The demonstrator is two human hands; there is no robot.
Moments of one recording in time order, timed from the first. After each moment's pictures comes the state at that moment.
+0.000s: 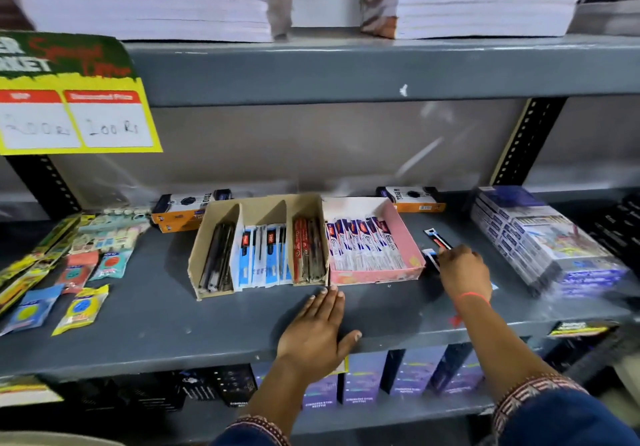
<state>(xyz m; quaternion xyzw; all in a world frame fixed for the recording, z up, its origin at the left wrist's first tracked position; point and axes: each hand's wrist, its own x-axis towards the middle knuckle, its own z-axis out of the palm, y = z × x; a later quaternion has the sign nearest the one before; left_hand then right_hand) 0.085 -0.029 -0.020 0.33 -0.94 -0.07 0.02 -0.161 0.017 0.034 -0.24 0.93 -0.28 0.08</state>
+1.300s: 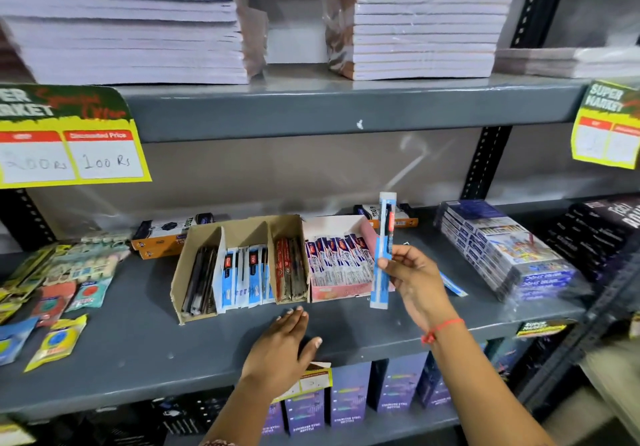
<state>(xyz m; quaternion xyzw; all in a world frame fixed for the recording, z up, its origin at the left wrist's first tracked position) 0.108 -0.038 -0.014 0.38 -0.92 -0.10 0.03 -0.100 0.042 0.079 -0.27 0.51 -0.72 0.38</state>
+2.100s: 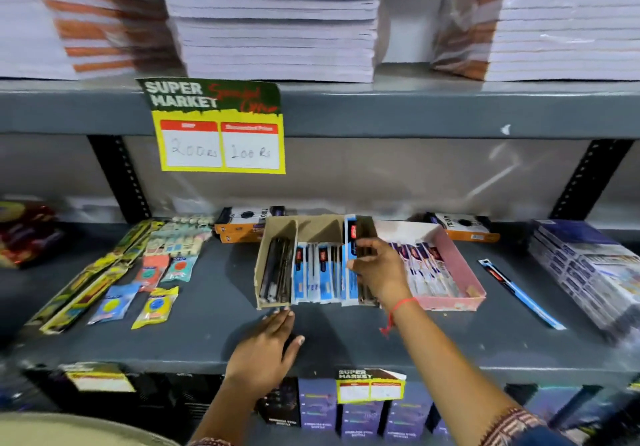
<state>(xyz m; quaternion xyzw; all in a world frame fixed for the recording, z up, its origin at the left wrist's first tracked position) 0.228 -0.081 -0.021 0.49 -0.86 -0.09 0.10 0.024 -0.066 0.087 -0.37 0.68 -0.53 0.33</state>
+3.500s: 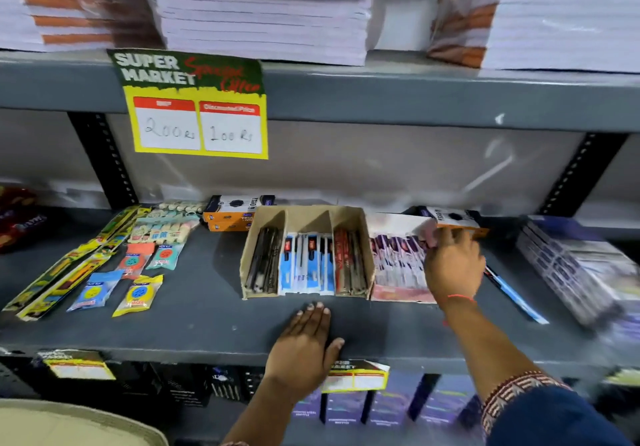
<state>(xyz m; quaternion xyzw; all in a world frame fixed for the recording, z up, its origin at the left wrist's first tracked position) 0.156 -0.047 -0.029 0.42 -0.90 -0.05 0.10 -0.078 -0.033 0.069 -0.39 0.88 -0.25 -0.12</state>
